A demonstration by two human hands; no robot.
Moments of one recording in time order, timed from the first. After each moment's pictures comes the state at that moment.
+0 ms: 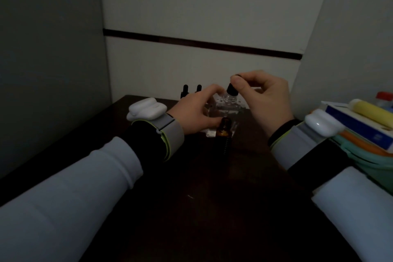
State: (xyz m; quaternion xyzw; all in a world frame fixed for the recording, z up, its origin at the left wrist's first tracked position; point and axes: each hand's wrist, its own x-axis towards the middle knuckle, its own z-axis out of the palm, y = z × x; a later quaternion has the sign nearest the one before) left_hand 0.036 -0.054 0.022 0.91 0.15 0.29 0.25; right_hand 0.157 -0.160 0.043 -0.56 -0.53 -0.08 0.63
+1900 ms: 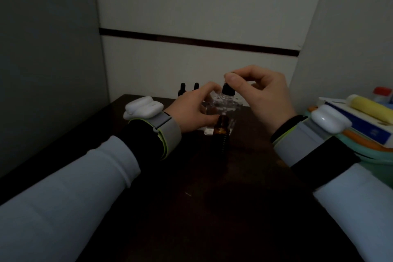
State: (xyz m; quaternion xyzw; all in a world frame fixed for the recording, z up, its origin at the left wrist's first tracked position) left_hand 0.035 -0.057 0.023 0.91 0.16 0.28 0.26; right_hand 0.147 -0.176 0.052 -0.53 -0.58 -0.03 0.62
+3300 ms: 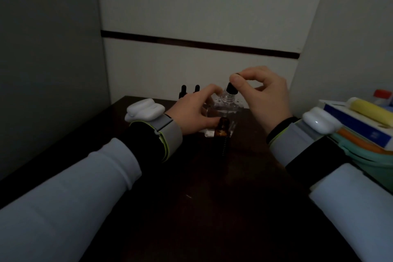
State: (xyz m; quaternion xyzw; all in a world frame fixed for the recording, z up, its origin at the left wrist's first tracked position) left_hand 0.034 -0.057 0.023 0.91 0.16 0.29 0.25; right_hand 0.159 -0.161 0.047 -0.55 -0.54 -0.14 0.62
